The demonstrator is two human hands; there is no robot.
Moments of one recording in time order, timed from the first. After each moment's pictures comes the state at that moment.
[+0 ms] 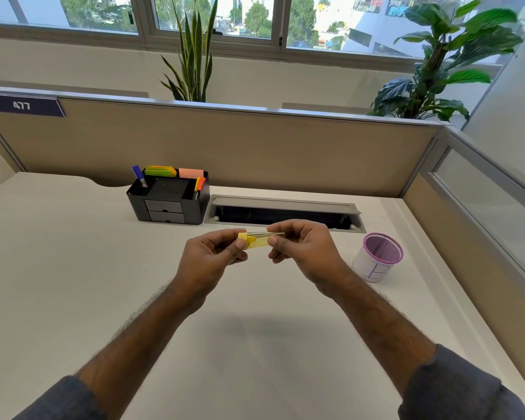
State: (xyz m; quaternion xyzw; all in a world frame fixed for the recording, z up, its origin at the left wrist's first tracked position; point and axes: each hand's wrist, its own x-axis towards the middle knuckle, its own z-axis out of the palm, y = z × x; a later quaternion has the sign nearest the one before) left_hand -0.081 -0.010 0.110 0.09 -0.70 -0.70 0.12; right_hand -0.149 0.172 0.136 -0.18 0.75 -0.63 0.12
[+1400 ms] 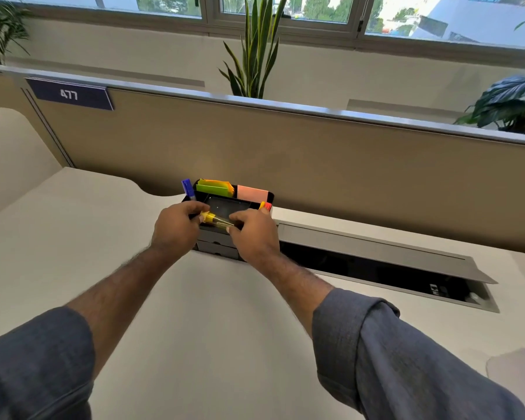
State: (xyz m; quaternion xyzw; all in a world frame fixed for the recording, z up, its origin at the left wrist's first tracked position) left_hand -0.247 -0.276 0.039 0.26 -0.88 -0.32 0.22; right_hand -0.312 -0.127 0.040 -0.28 0.88 -0.39 0.00
